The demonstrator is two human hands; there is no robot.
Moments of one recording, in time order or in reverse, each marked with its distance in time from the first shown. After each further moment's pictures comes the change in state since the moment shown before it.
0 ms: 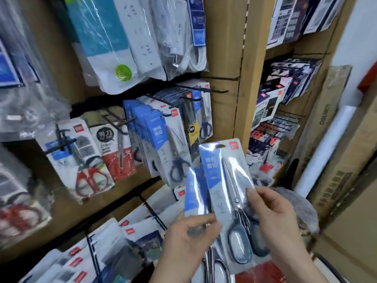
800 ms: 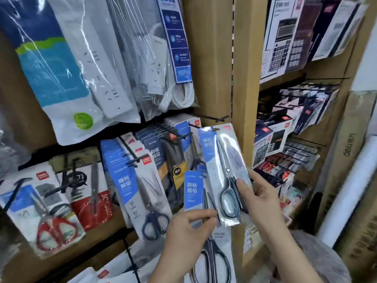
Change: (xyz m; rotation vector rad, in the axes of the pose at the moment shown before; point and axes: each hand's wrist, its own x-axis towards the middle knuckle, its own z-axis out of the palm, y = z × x) left_hand 0.140 0.053 0.059 0.143 0.098 0.085; right_hand 0.187 -0.006 -0.013 0.091 -0.142 -0.086
